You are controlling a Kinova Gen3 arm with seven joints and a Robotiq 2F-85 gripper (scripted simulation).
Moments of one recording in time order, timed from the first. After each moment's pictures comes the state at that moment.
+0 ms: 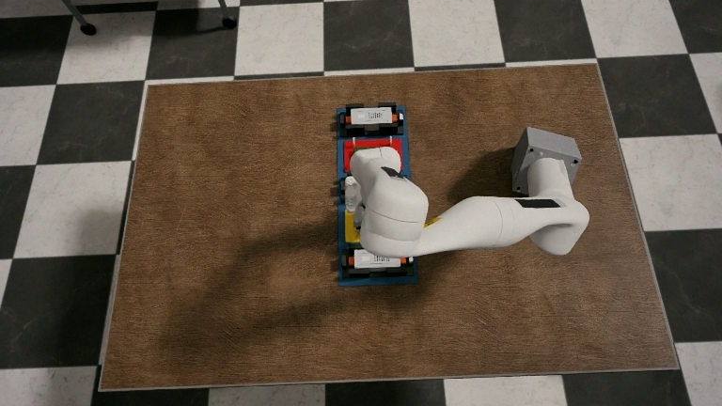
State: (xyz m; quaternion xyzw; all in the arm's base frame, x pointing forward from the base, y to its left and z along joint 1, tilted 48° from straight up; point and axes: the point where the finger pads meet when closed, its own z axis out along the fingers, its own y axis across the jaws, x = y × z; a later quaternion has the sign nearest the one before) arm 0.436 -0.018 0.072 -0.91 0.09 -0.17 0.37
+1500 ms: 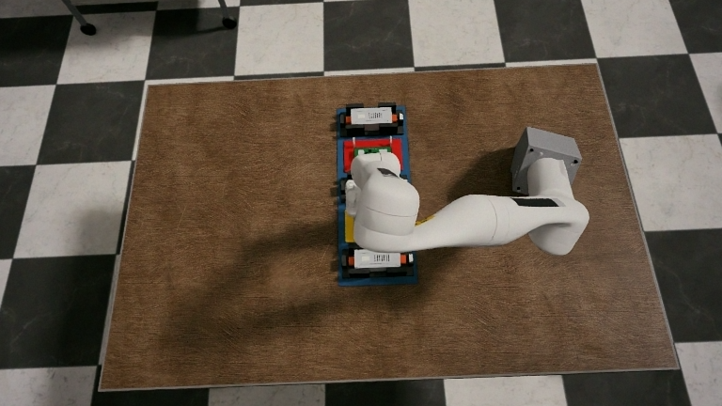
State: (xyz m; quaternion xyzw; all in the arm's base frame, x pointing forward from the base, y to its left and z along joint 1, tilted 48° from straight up) arm 0.445 -0.004 0.057 -0.91 0.09 -0.17 0.37
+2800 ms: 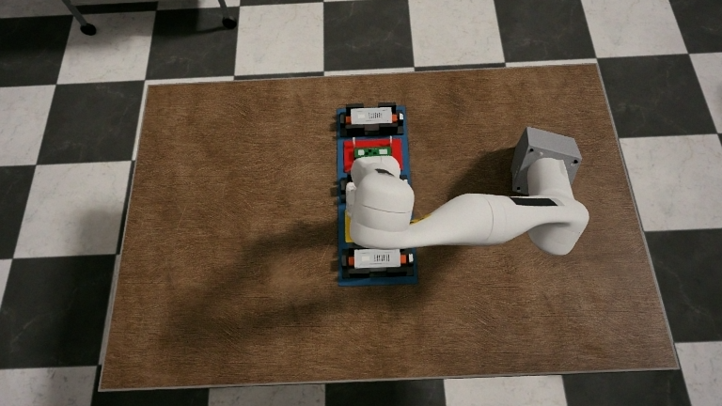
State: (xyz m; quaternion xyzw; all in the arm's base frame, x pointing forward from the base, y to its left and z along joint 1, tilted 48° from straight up) arm 0.450 0.006 0.047 -0.91 0.09 -0.17 0.37
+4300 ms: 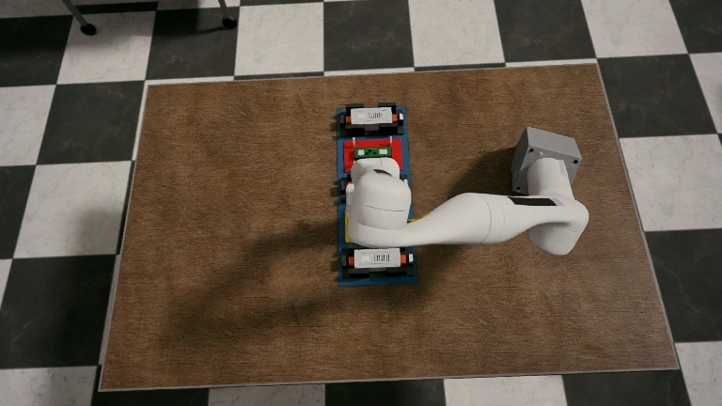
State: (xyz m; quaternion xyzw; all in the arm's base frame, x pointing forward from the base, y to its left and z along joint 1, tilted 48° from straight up) arm 0.454 0.011 0.042 -0.91 0.09 -0.17 0.37
